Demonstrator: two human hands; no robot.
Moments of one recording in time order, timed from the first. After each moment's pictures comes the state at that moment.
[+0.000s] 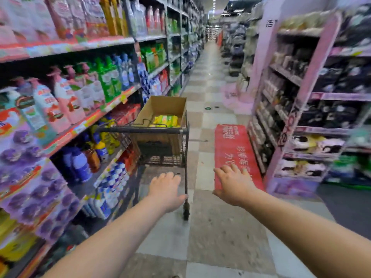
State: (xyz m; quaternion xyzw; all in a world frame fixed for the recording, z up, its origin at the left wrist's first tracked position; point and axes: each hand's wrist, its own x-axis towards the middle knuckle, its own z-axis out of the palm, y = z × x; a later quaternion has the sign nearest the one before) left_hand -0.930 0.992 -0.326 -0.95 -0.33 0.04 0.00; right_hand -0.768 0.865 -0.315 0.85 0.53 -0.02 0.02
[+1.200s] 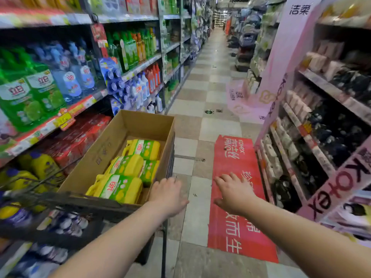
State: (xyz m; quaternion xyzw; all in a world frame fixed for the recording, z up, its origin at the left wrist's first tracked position) left_hand -0.500 1.343 -0.371 -0.94 -0.34 0.08 -0.03; right_hand -0.341 1.220 -0.360 0.84 0.54 -0.08 0.09
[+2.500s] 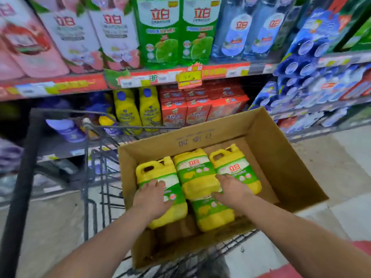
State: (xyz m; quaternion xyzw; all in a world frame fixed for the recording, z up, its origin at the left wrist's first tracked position) left_hand -0.534 1.594 -0.491 -0.53 -0.81 0.05 -0.27; right_hand -0.330 1.717 -0.459 0.48 0.81 -0.22 0.23
